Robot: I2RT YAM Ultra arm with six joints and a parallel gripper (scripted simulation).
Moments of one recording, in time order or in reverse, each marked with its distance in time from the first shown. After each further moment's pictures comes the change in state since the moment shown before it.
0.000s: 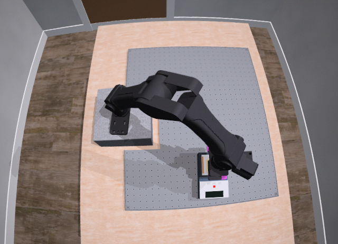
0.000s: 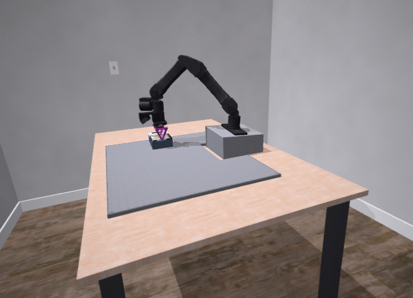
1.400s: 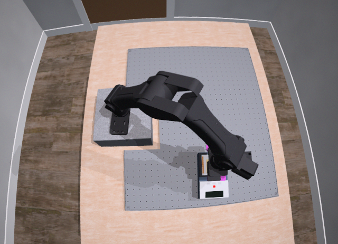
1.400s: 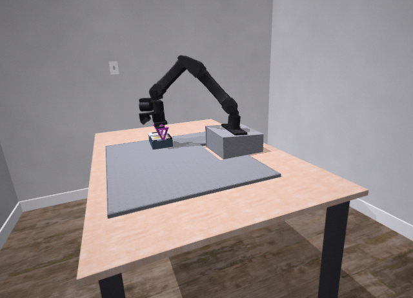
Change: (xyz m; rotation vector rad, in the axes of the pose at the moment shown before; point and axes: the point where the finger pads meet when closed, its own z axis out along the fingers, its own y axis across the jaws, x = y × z) arm 0.005 0.000 0.000 -0.001 0.031 0.004
